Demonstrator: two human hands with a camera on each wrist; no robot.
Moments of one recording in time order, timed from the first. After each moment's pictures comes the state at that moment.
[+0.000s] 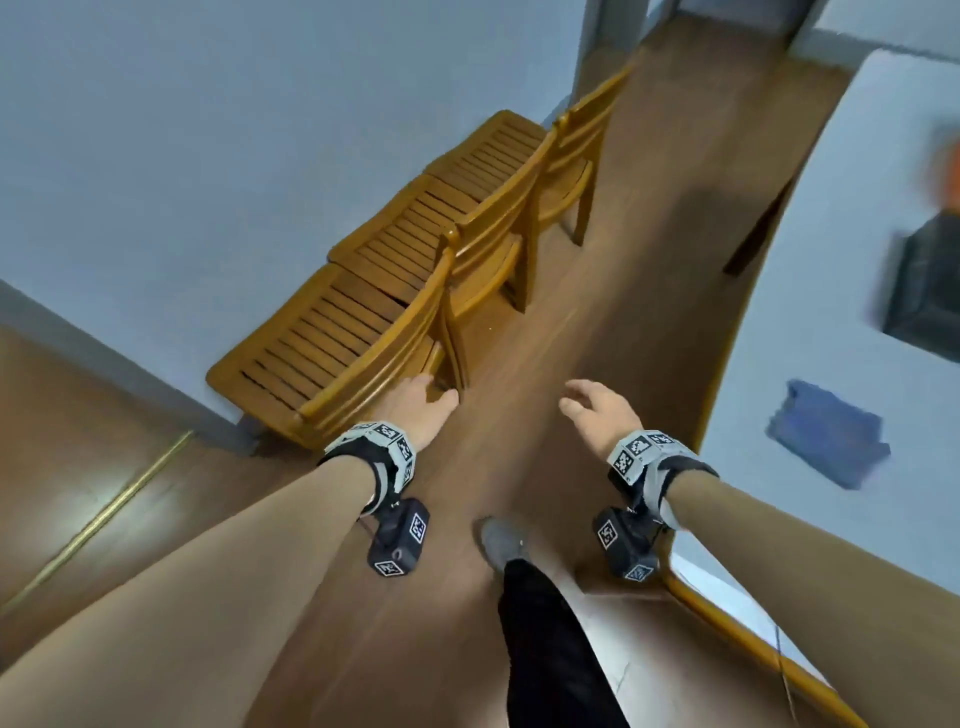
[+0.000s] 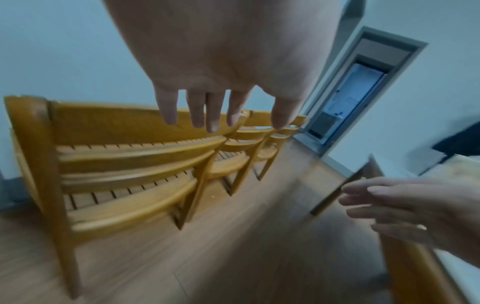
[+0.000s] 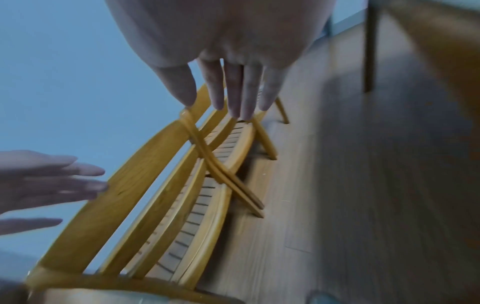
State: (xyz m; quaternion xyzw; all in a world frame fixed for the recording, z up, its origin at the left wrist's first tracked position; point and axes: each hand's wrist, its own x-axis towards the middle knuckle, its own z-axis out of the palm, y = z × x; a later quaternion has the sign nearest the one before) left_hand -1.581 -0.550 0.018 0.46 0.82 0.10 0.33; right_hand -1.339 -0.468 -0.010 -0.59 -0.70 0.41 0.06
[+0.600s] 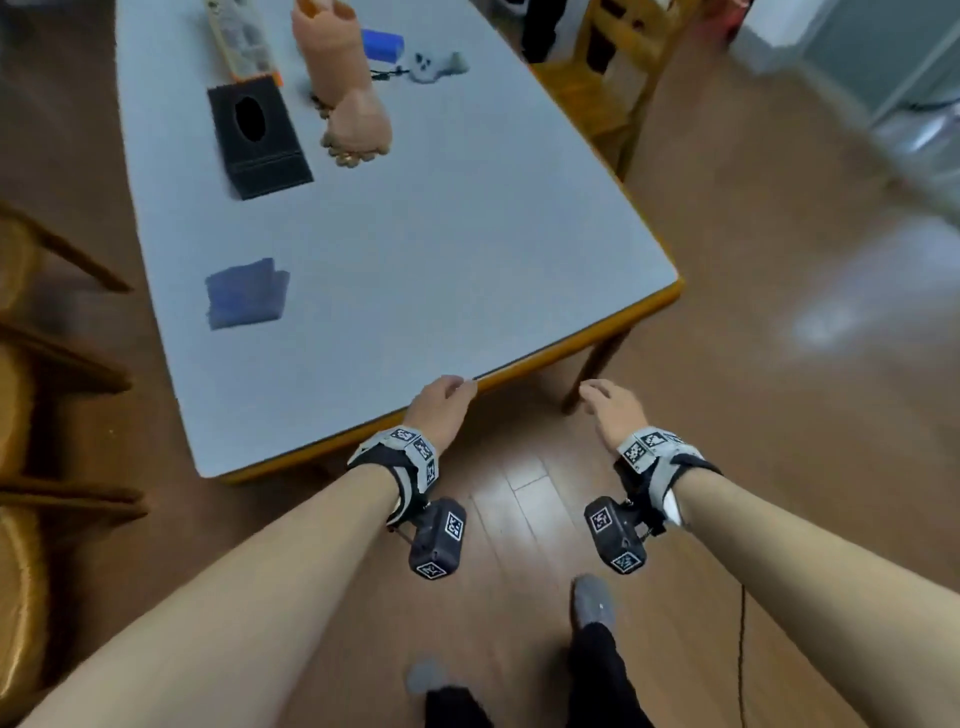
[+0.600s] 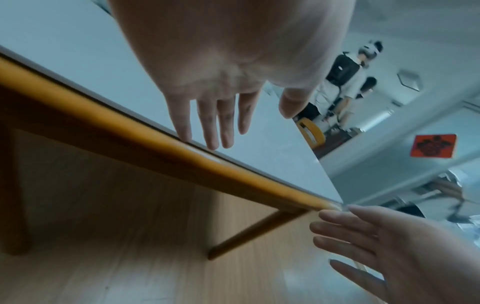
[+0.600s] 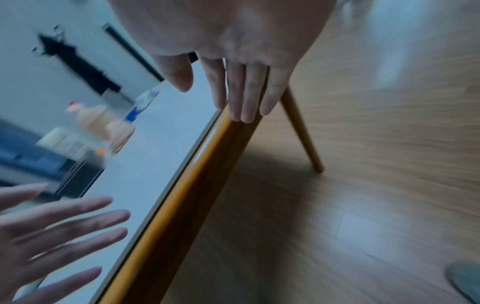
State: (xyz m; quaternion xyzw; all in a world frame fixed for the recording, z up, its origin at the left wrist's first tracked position) left_hand -1.009 -0.743 0.020 0.70 0.50 -0.01 0.50; right_hand -0.822 -0.894 0.000 -0.85 -0.18 0.37 0.34
